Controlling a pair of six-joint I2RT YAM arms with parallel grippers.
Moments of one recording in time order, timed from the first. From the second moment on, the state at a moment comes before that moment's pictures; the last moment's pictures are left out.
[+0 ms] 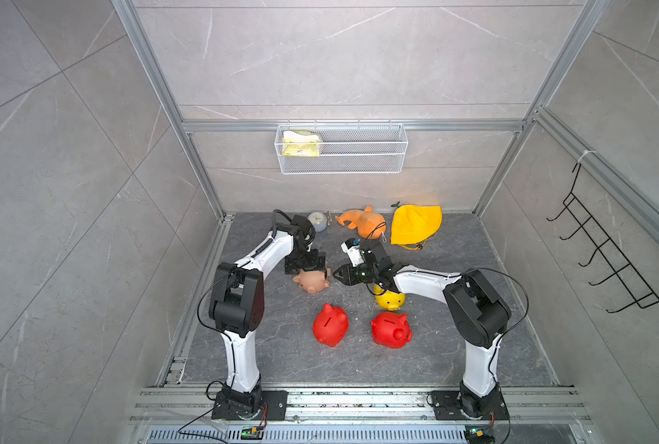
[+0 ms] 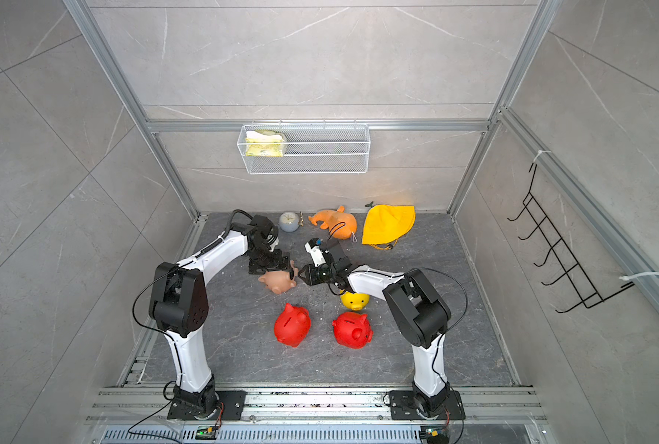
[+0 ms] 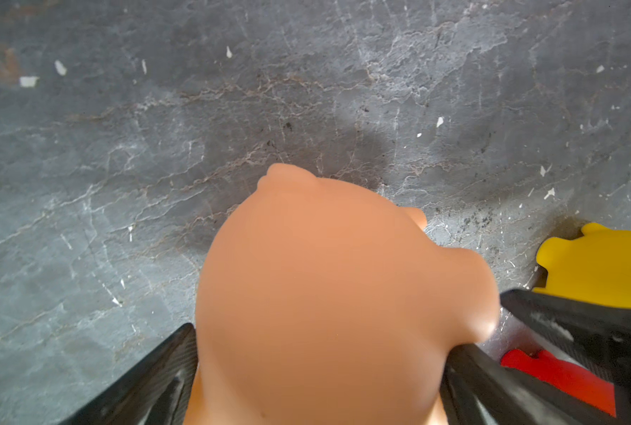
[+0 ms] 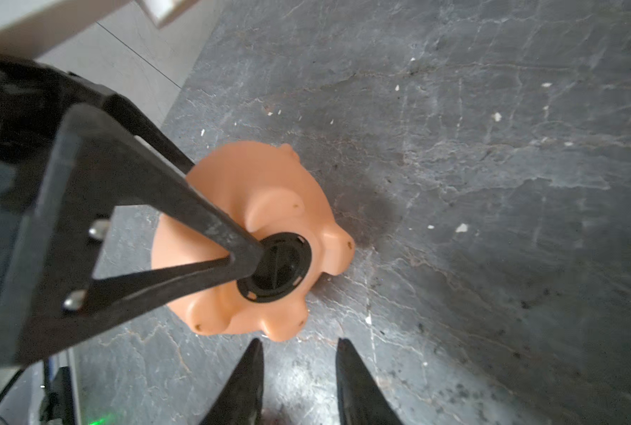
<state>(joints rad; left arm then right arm) -0.34 1.97 1.59 -0.97 0.21 -0.27 0.63 1.96 1.23 0.07 -0.42 0.39</state>
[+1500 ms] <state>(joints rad) -0.30 1.96 1.55 -0.90 0.33 -0.12 0.65 2.13 1.20 0.48 -0.51 0.57</state>
